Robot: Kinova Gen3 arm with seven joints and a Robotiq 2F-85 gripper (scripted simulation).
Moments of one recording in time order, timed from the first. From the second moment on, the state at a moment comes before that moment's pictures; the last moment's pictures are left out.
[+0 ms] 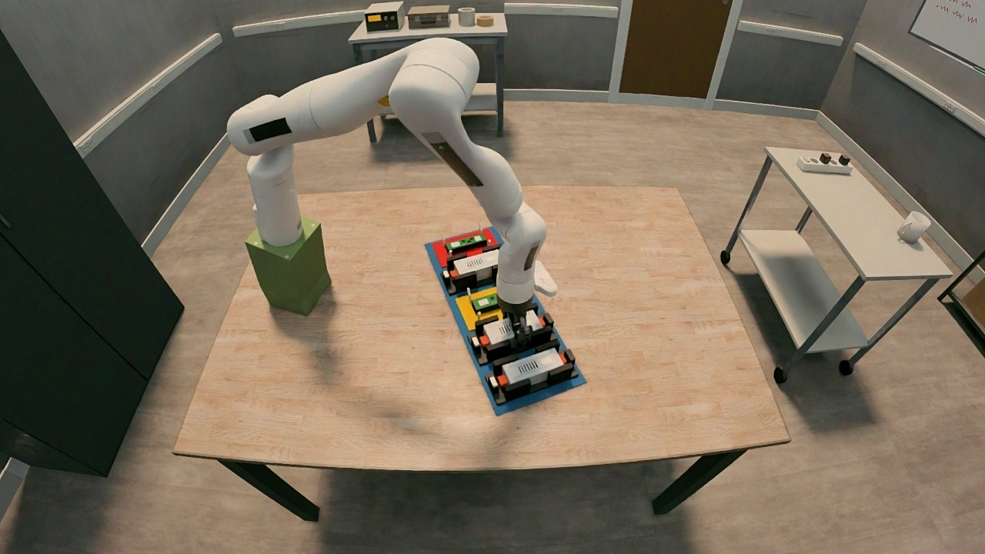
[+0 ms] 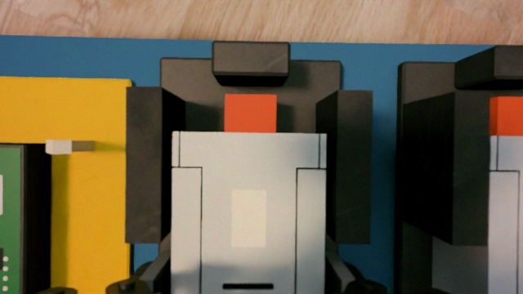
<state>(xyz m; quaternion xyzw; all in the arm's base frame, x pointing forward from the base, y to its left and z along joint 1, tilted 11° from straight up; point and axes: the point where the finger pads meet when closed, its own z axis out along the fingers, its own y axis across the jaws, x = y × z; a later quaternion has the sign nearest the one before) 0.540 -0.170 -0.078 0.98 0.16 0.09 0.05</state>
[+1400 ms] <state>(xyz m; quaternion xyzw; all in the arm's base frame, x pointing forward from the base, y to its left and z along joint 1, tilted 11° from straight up) 0.540 -0.170 -0.077 0.98 0.16 0.09 0.05</state>
